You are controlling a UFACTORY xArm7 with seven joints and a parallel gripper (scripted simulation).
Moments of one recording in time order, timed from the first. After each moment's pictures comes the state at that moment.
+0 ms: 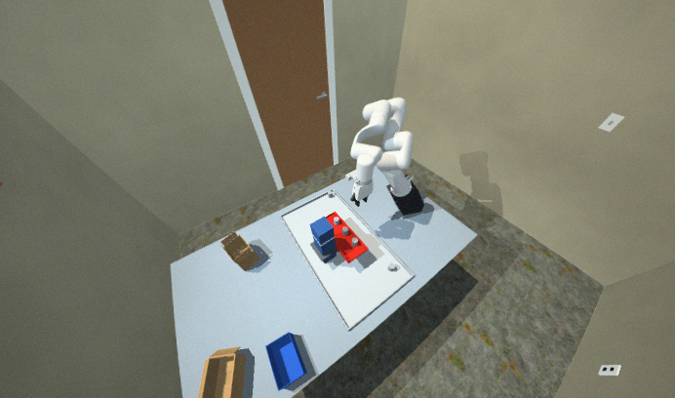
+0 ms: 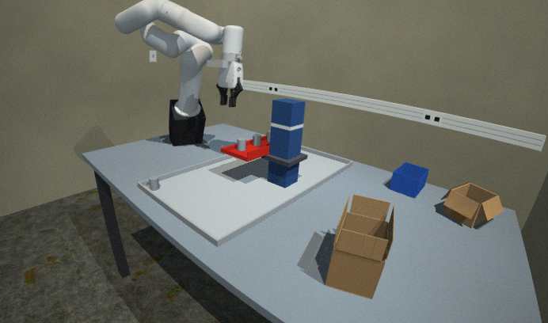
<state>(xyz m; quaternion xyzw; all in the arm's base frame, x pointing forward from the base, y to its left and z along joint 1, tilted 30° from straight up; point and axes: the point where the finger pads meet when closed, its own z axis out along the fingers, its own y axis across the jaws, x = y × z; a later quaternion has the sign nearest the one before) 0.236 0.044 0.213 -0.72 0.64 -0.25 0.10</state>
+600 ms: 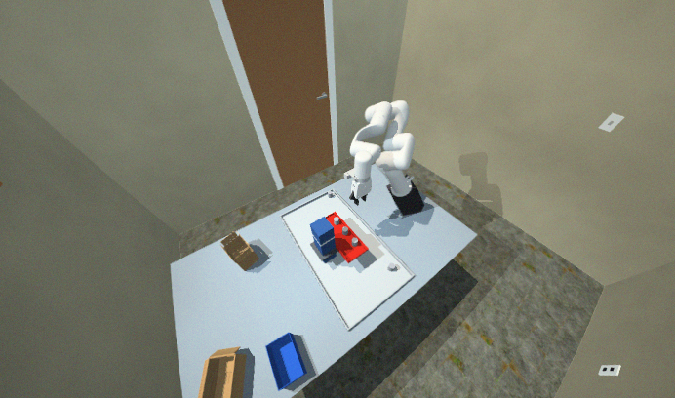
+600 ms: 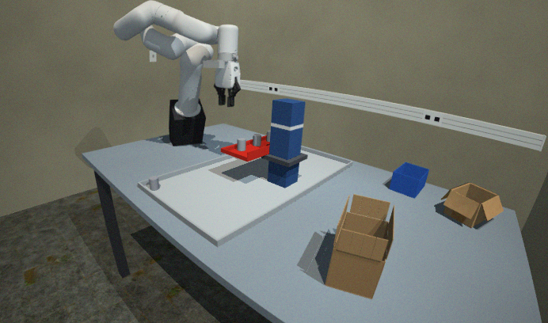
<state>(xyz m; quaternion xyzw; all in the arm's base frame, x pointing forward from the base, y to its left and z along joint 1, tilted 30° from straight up) 0.235 0.035 0.216 -0.73 0.63 -0.24 0.11</state>
